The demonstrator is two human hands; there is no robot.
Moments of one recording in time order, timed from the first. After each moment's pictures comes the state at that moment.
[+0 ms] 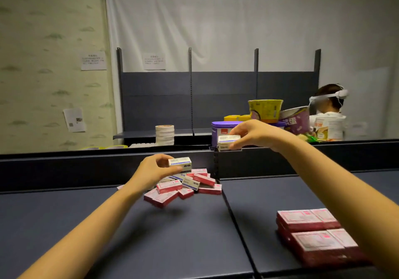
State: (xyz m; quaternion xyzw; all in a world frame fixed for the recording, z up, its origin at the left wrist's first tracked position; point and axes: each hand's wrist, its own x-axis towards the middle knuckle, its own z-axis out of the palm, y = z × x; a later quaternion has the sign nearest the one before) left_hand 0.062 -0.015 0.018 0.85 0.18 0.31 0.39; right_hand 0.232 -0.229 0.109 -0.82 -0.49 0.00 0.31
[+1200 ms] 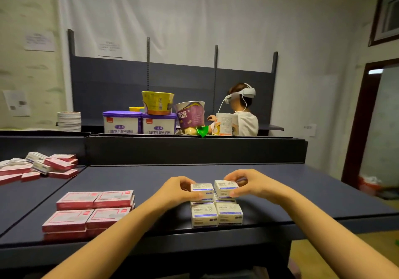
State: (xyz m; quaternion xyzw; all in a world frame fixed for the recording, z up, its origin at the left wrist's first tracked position) left_hand 0.319 -0.432 -0.038 0.87 0.13 0.14 0.46; right_hand 0.460 -0.622 -0.005 -0.81 -0.43 0.17 0.36
